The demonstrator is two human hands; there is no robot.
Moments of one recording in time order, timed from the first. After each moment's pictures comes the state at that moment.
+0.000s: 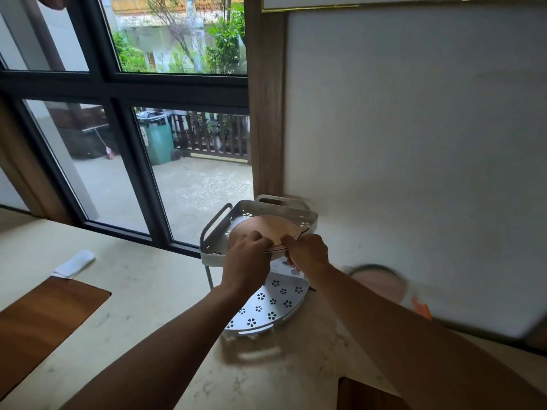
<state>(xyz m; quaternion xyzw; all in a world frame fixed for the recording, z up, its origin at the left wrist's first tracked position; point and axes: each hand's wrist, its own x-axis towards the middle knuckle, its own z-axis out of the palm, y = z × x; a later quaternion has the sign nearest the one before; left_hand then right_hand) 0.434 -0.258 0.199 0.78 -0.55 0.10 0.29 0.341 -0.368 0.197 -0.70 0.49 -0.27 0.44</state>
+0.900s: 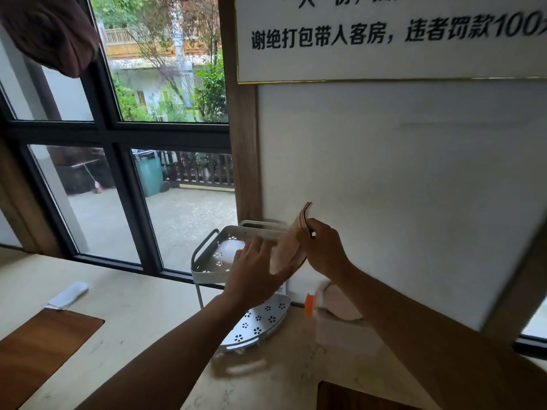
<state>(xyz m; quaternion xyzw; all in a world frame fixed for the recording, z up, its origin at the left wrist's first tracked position) 0.366 -0.240 0.251 0.72 -0.61 0.11 0.31 0.229 -0.347 0.293 -0.83 0.29 -0.41 0.25</state>
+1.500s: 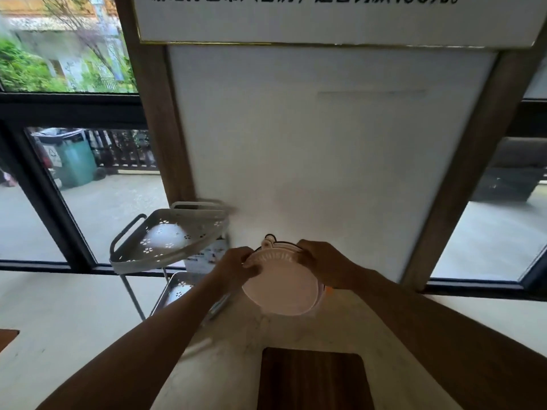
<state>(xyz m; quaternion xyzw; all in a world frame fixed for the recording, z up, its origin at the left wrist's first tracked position) 0.301 -0.307 0.196 0.70 -0.61 -0.19 0.31 0.069 -0.388 0.230 -0.91 0.32 -0.17 0.20</state>
